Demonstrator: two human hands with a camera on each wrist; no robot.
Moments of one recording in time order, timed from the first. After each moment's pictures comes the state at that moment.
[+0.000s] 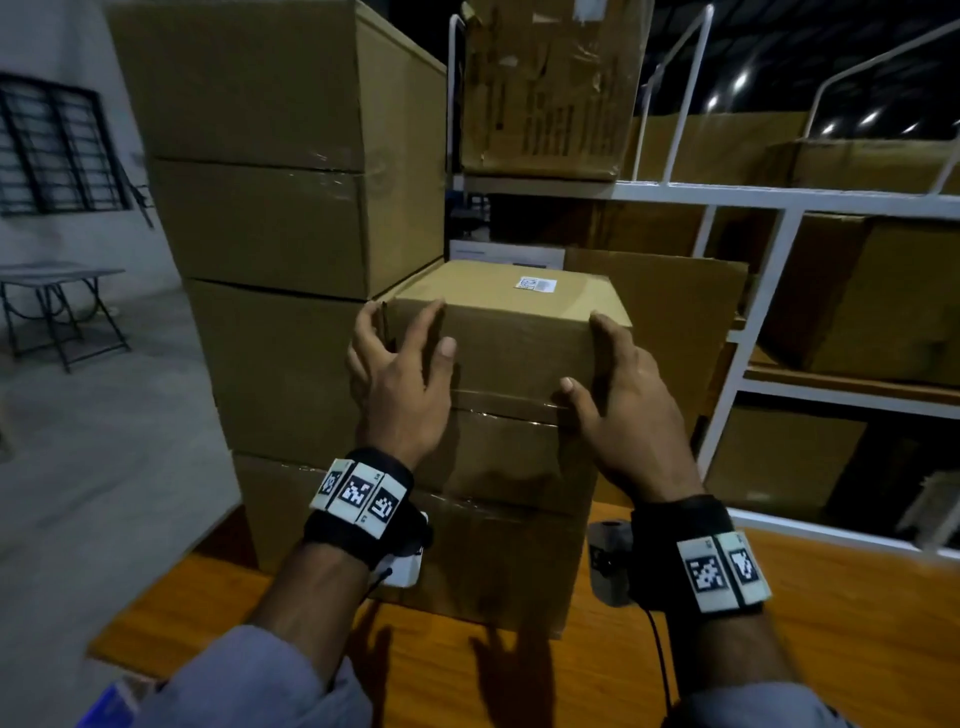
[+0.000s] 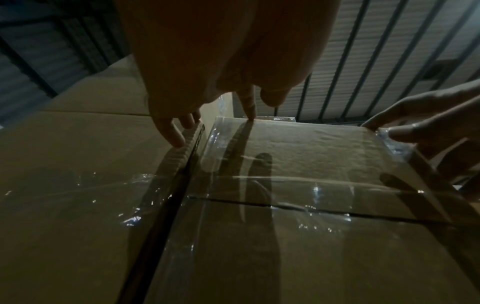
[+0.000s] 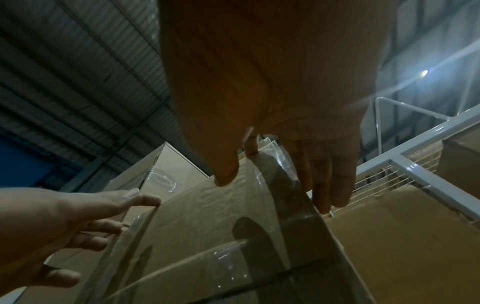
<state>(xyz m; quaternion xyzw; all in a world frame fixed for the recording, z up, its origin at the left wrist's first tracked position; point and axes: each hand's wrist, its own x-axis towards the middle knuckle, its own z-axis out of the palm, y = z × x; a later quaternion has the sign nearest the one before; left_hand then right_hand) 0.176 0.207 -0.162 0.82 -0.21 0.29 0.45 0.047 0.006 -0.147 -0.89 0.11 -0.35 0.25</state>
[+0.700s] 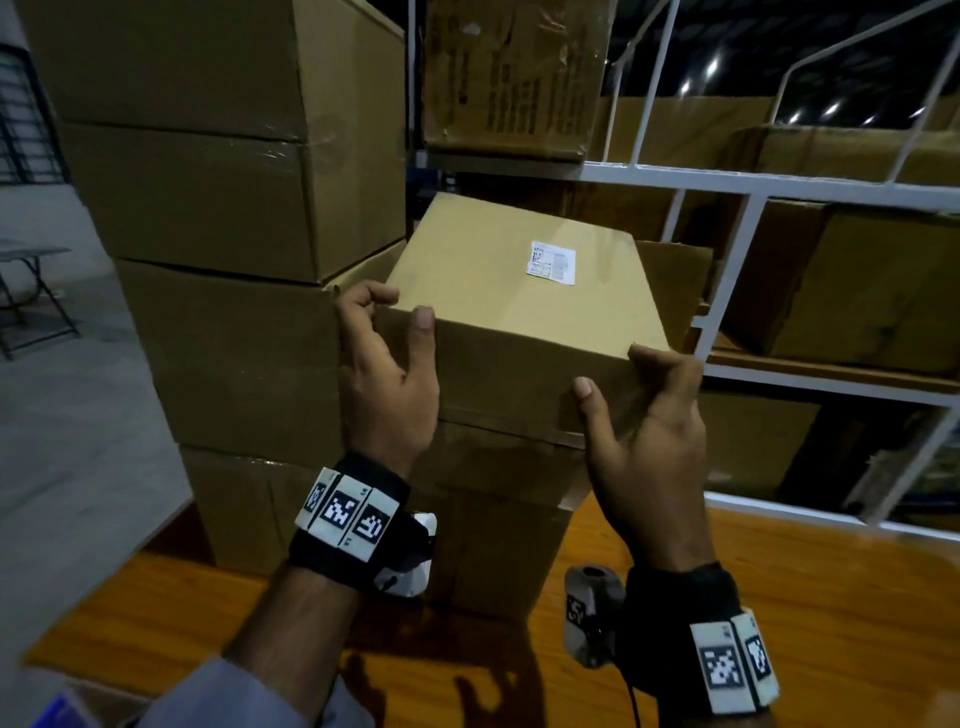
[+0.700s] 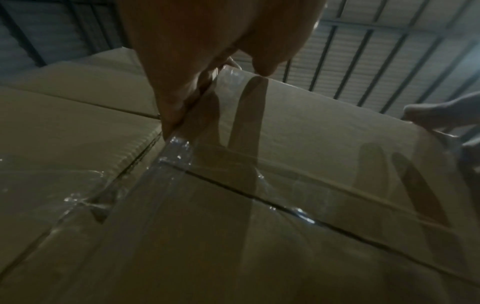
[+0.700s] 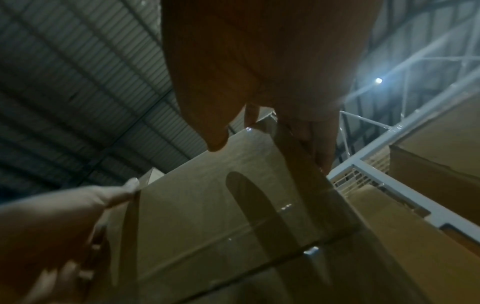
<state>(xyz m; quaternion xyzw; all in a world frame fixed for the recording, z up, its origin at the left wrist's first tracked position) 0.142 0.179 -0.154 0.65 -0.26 0.35 0.63 0.000 0.008 -0.170 -0.77 0.10 -0.51 0.37</state>
